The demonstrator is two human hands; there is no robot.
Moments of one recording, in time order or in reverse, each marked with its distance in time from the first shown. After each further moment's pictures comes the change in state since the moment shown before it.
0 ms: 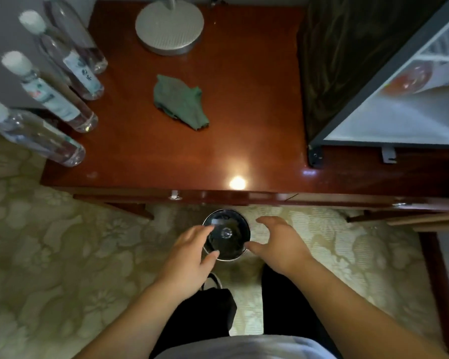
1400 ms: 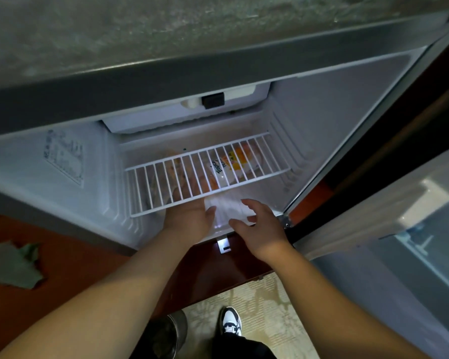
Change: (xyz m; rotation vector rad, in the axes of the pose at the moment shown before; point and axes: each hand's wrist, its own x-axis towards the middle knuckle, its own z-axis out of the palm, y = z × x) left_hand 0.266 0.431 0.011 0.643 0.171 0.285; right_hand 0.039 0.168 -0.342 0.597 0.478 0.059
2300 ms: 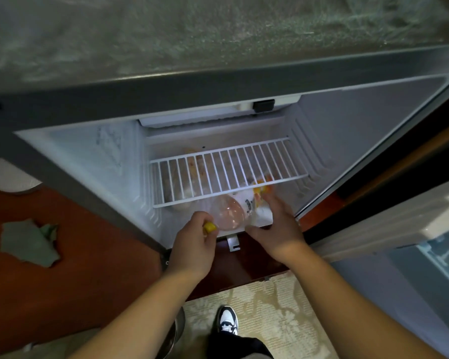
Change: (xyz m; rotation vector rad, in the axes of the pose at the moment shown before) left_hand -0.080 -0.004 0.007 -0.804 0.136 -0.210; right_hand -0.004 -0.005 -0.015 -0.207 0.002 -0.138
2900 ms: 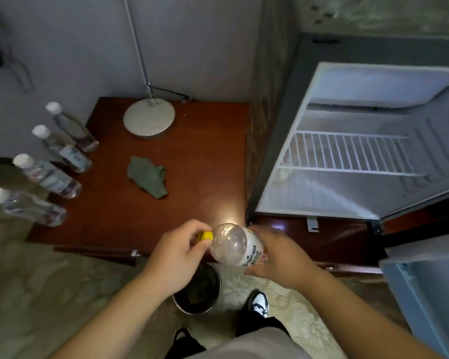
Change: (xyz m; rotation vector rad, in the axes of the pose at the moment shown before) left_hand -0.147 -0.127 -0.175 -0.058 0.050 -0.065; right_hand -0.105 -0.083 0.139 -0.311 -0.496 -0.492
